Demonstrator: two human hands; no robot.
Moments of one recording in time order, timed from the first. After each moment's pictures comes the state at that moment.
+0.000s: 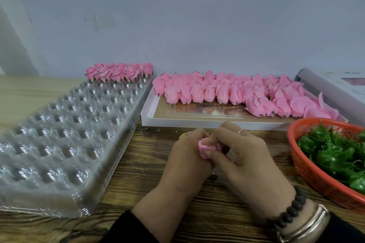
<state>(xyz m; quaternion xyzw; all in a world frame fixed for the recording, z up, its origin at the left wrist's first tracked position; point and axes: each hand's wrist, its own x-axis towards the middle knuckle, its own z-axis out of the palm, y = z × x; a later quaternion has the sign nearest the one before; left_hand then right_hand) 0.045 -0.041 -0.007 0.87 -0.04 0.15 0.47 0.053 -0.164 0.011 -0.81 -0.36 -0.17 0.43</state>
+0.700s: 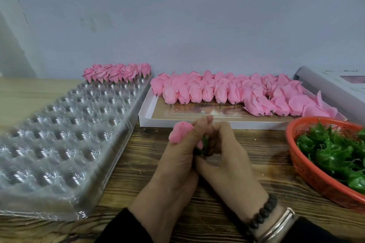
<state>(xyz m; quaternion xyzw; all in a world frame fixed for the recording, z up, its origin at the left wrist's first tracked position) 0.043 -0.050 0.003 0.41 0.04 0.02 0.91 0.054 -0.142 -0.012 -0.80 -0.24 -0.12 0.54</state>
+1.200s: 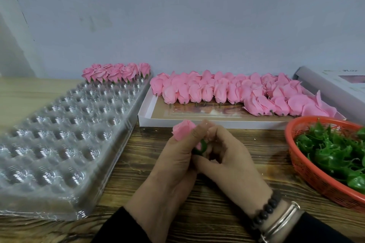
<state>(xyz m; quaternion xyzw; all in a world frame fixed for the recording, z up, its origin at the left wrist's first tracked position) 0.045 -0.042 -0.001 0.45 0.01 -0.03 0.89 0.055 -0.146 -0.003 -0.73 -0.23 0.01 0.64</state>
